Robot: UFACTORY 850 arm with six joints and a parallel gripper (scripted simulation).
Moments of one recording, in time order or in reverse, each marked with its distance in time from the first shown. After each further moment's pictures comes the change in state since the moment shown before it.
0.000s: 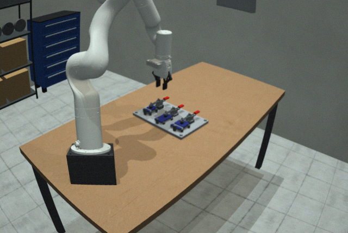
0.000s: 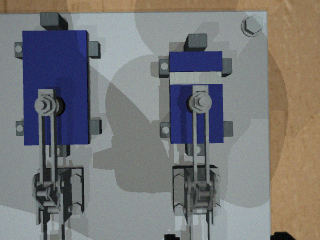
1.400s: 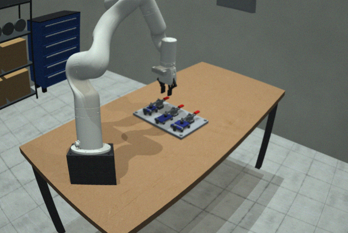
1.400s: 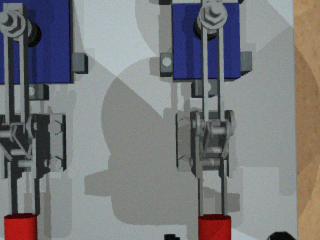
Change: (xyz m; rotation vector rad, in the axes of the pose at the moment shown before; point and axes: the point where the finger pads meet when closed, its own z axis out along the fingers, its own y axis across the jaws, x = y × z) arm -0.043 0.000 0.053 0.004 0.006 0.001
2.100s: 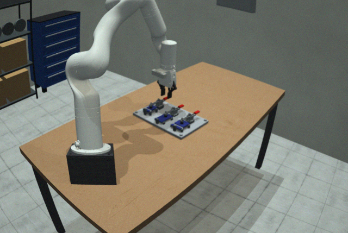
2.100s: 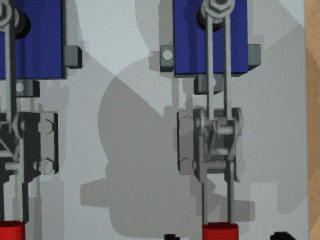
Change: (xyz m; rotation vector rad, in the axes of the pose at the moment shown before) arm -0.001 0.000 0.017 -0.001 -0.001 0.000
